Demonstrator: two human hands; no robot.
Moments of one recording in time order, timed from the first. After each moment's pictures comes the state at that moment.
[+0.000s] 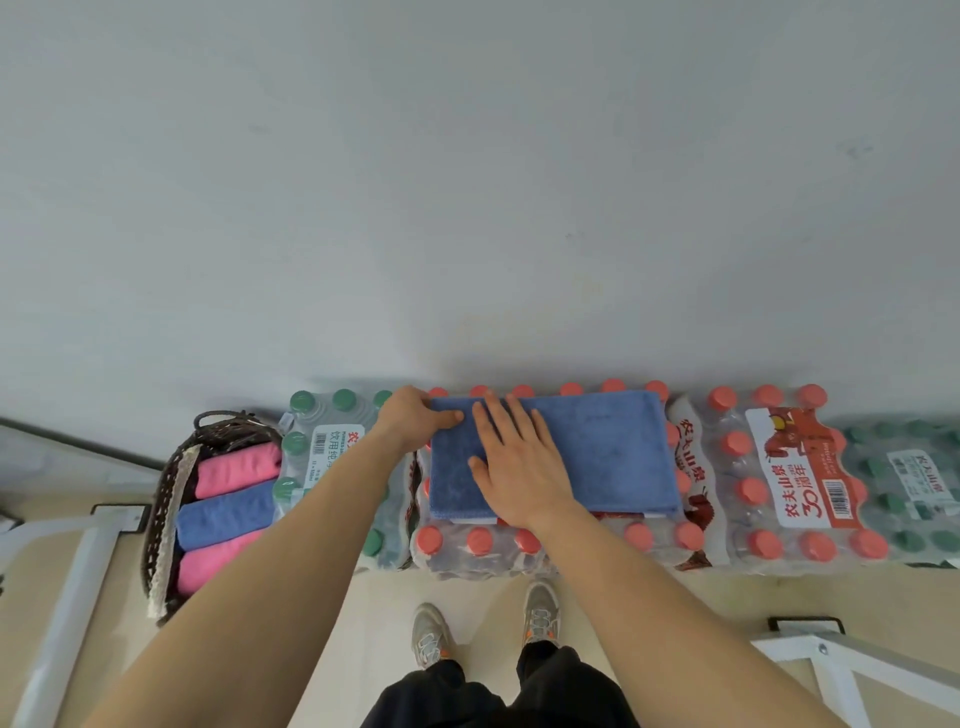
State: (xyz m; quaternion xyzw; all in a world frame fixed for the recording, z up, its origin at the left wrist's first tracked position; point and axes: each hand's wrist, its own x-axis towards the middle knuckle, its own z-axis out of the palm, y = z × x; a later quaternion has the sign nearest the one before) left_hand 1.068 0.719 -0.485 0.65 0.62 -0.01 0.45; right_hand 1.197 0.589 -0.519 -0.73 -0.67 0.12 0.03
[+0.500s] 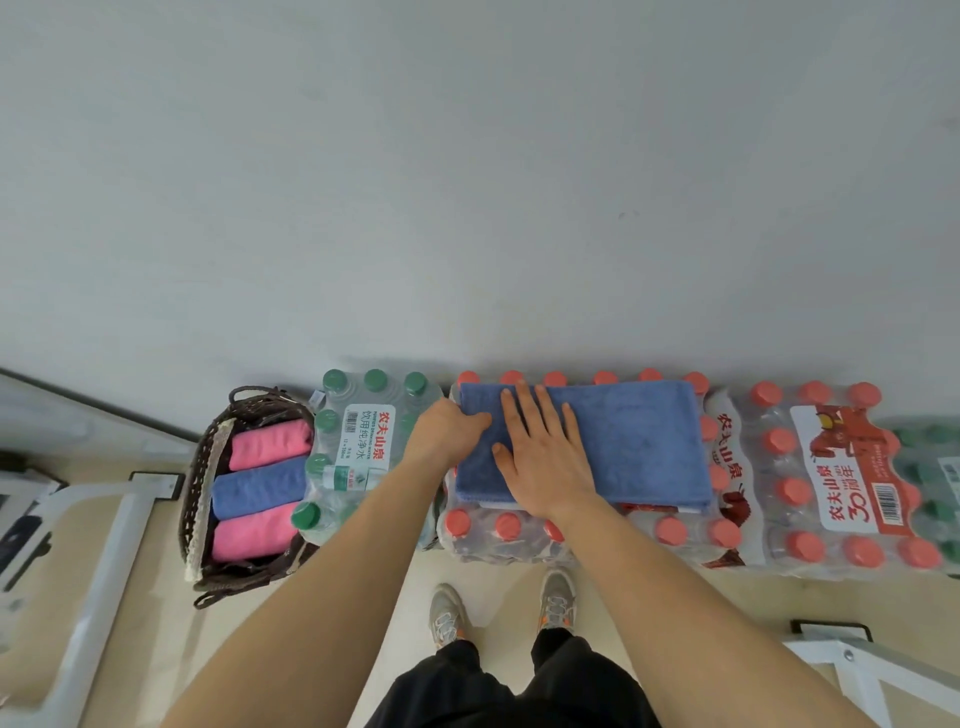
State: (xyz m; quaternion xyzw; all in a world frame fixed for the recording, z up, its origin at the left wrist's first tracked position) left_hand 1.067 0.686 -0.495 0.61 0.67 -0.04 0.42; right_hand 1.185 0.591 -0.537 -0.75 -0.65 0.14 0.01
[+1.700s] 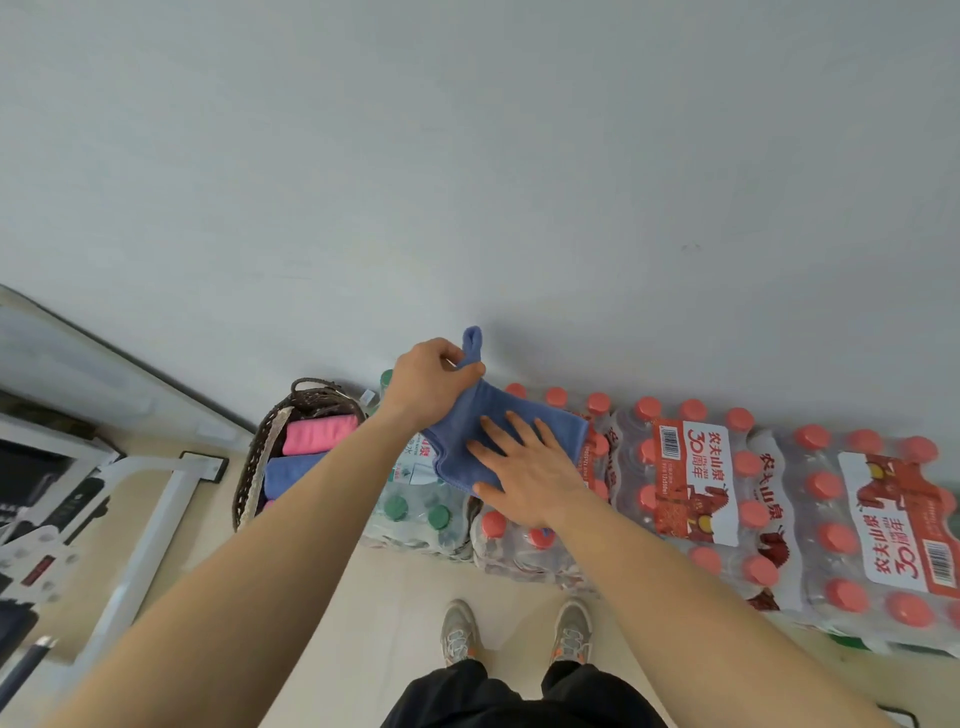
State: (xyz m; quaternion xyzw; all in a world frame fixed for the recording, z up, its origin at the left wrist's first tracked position) left_hand 1.004 0.720 -0.410 0.69 0.62 0.15 0.34; right_hand 1.146 0.611 -0.499 -0.58 -0.79 0.19 -0.04
